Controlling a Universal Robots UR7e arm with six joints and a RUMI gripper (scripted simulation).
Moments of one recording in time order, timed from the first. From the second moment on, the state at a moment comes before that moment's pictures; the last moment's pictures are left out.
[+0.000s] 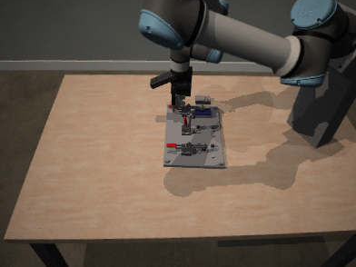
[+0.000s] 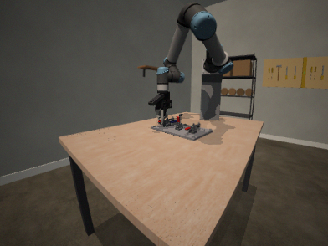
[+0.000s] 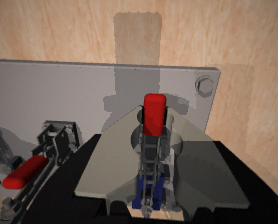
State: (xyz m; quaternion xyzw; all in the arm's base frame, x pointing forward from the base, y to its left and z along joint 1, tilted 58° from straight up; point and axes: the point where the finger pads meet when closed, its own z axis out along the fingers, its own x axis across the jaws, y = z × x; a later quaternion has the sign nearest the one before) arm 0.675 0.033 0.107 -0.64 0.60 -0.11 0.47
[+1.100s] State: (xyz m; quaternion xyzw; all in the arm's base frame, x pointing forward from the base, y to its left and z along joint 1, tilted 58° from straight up) arm 0.675 0.033 0.107 -0.64 0.60 -0.11 0.47
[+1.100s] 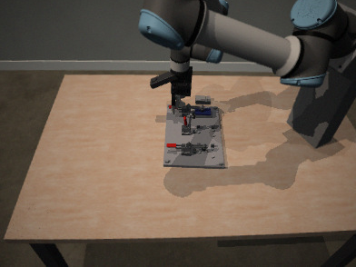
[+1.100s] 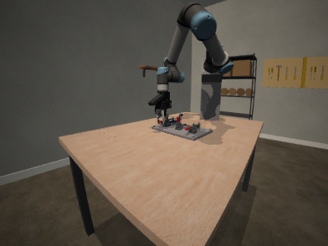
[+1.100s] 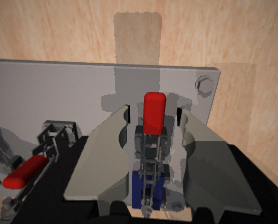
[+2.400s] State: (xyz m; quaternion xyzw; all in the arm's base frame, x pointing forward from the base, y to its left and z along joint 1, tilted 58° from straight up) arm 0.637 0.008 0.135 -0.64 0.60 -0.11 0.47
